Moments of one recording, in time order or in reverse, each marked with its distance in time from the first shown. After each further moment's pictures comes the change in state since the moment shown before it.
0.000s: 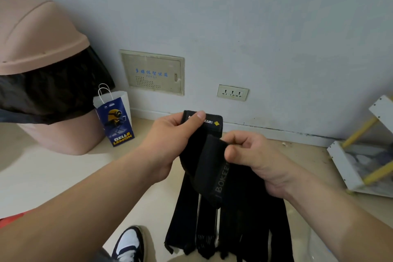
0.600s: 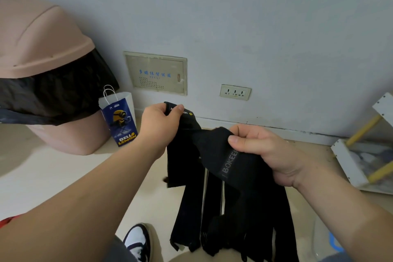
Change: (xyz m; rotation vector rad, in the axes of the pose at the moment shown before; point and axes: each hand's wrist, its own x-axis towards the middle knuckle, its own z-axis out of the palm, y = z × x) left_hand 0.040 0.000 -0.024 0.274 0.364 0.119; right_hand -0.002 -0.014 -0.007 -0.019 0.001 0.086
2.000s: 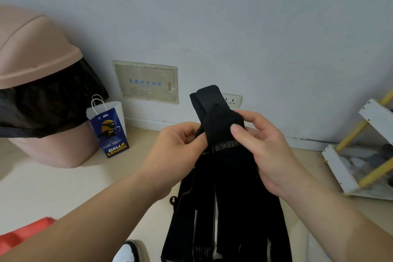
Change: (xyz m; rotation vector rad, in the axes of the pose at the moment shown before) left_hand -0.065 0.022 0.022 -0.133 -0.452 0.074; right_hand 0.002 0.002 -0.002 0.075 0.408 -0.343
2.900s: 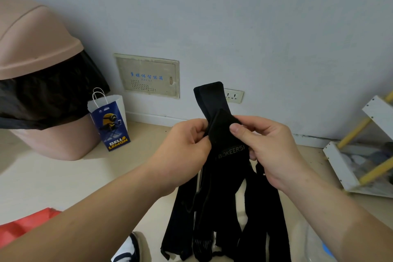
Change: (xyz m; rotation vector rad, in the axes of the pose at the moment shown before) left_hand -0.001 -0.009 0.006 0.103 -0.099 0.062; right_hand 0.001 0.004 -0.002 -0.086 0.143 -0.010
